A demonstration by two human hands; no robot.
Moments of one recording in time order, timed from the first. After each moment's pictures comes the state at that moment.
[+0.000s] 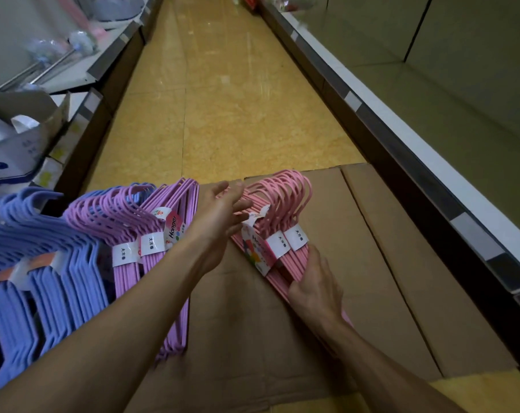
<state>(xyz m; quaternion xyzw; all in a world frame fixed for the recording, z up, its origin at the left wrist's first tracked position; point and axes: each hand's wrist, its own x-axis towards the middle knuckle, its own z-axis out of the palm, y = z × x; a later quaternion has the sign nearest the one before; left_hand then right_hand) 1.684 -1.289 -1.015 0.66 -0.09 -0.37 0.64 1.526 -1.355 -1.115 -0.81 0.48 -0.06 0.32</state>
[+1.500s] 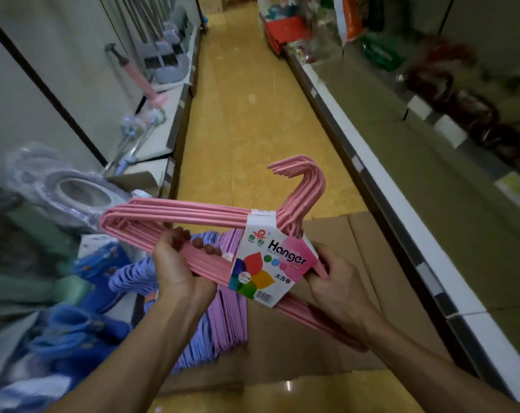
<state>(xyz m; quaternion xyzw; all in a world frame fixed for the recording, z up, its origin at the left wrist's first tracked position) 1.650 -1.166 -0.712 0.42 0.18 -0.24 0.86 1.488 -1.306 -0.773 -0.76 0.32 -0.14 0.55</state>
